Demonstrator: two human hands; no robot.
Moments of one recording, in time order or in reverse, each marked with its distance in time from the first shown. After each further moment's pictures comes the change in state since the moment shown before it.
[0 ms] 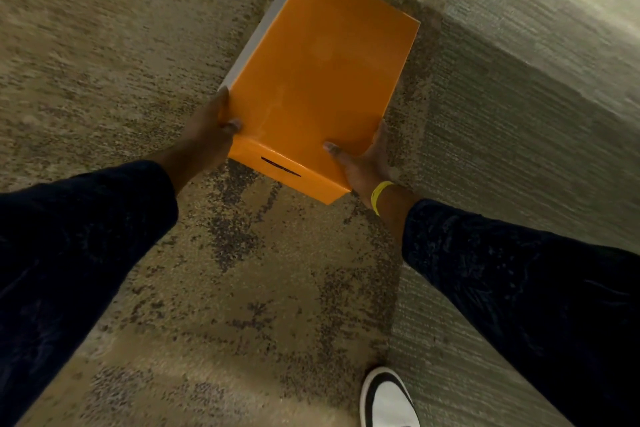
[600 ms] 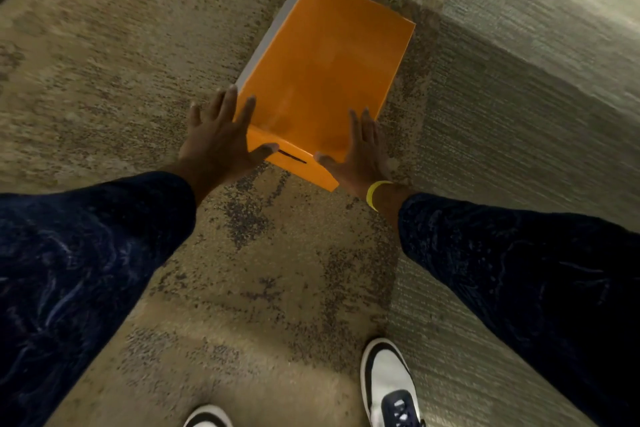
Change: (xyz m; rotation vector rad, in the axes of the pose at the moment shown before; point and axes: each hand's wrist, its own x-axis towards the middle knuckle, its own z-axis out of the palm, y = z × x) left_hand -0.070 0.014 -0.015 0.894 0.029 0.363; right_hand -0.043 -0.012 -0.015 -0.742 -0.112 -0.341
